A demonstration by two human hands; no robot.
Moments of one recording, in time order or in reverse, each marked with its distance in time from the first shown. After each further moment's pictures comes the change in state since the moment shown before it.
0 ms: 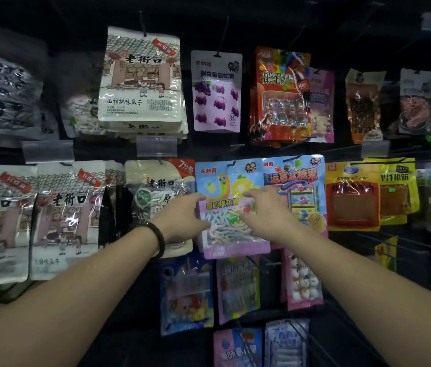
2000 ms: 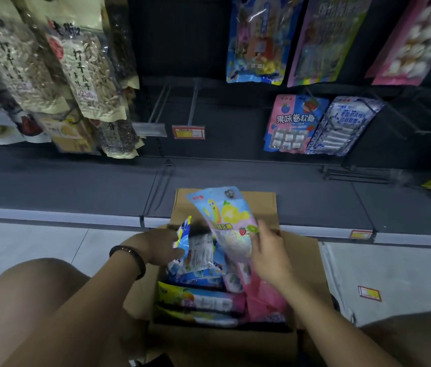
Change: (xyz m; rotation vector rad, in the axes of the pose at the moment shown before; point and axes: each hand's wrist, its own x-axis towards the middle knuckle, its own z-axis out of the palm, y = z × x) left_hand -0.465 -0.218 0.259 0.069 -1.031 -0.626; right_hand -0.479 0.053 0.370 0.311 -0.510 0.263
